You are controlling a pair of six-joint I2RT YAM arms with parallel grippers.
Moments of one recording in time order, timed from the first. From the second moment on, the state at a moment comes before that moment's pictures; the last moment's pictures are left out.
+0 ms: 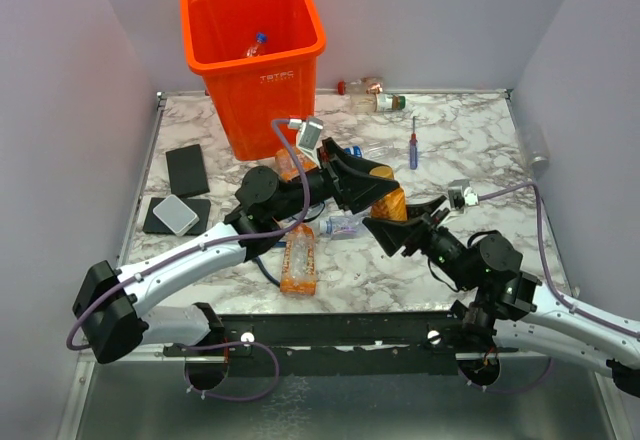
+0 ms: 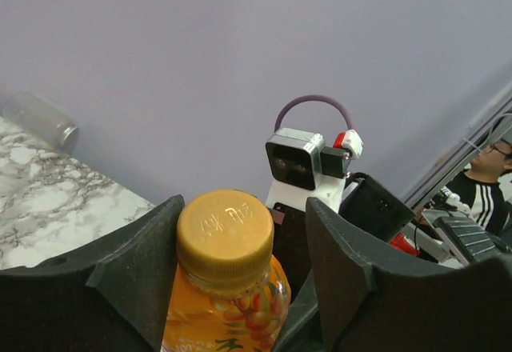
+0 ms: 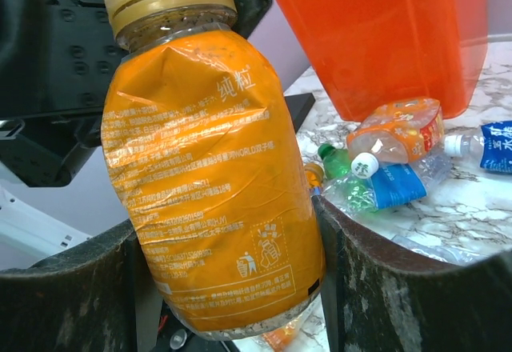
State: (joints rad) left arm -0.91 1.21 0.94 0.68 0.34 -0.77; right arm 1.10 0.58 0.53 0.23 0.32 0.43
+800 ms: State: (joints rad) left arm -0.89 1.16 1.19 0.27 0.08 -0.40; right arm 1.10 0.72 0.87 -0.11 0.22 0.48
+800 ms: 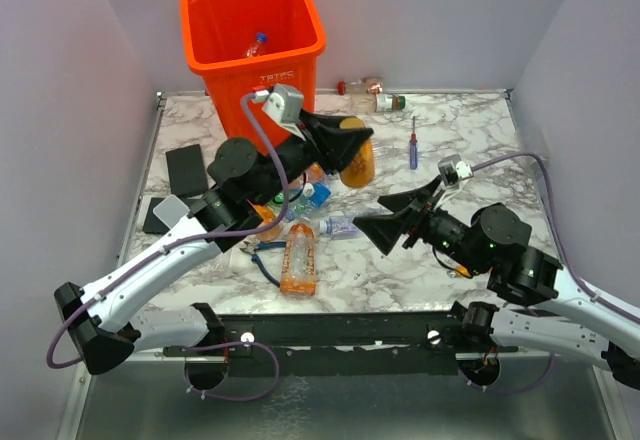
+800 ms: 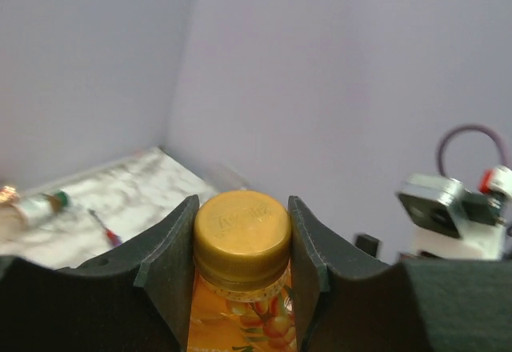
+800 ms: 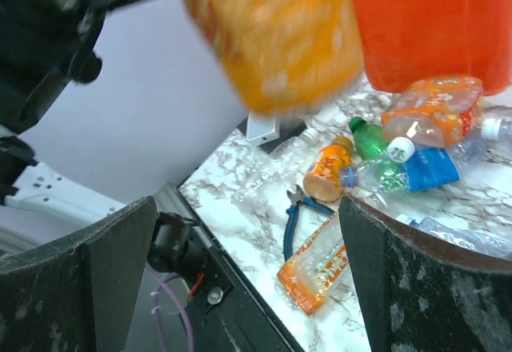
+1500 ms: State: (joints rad) left arm -0.42 1.48 1.59 0.59 -0.48 0.05; right arm 1.10 0.31 0.58 -0.19 0.39 0.58
